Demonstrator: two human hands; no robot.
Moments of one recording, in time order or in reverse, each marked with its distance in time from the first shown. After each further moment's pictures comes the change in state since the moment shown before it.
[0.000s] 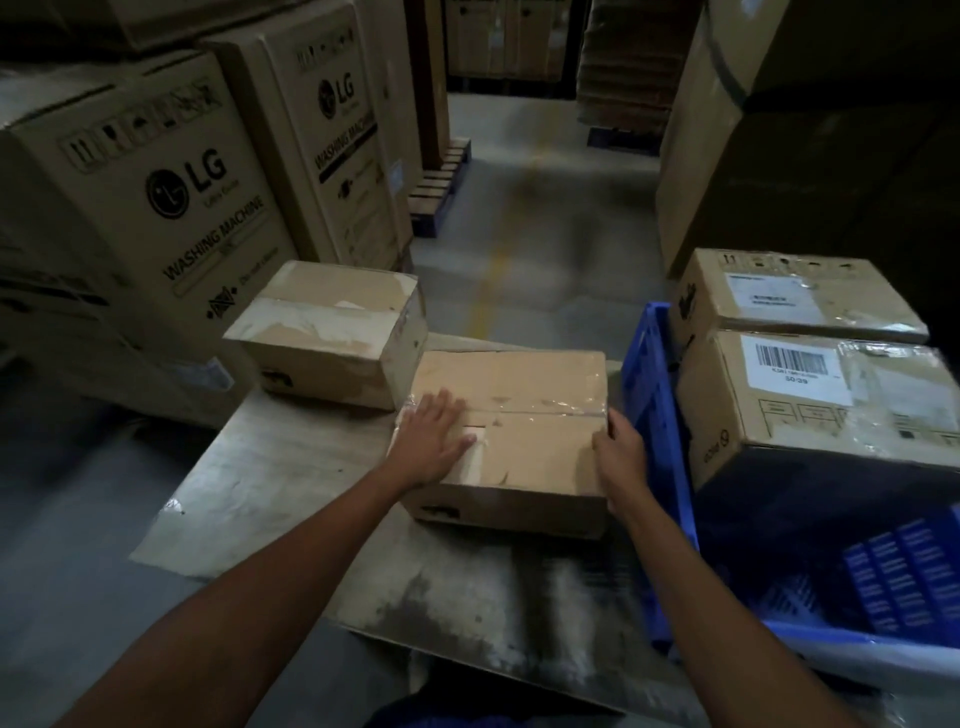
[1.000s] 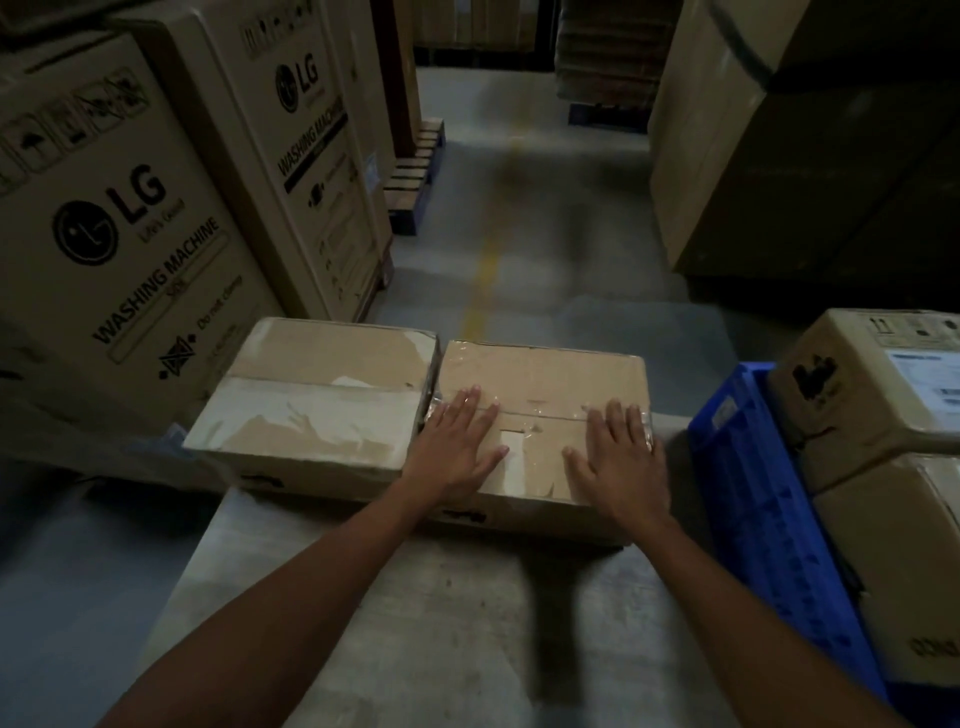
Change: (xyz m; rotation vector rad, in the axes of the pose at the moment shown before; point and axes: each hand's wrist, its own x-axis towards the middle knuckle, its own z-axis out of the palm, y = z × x) left_hand 0.175 -0.092 -0.044 0.185 0.073 0.233; right_hand 0.158 -0.022 0.122 -1.196 -0.072 -0.367
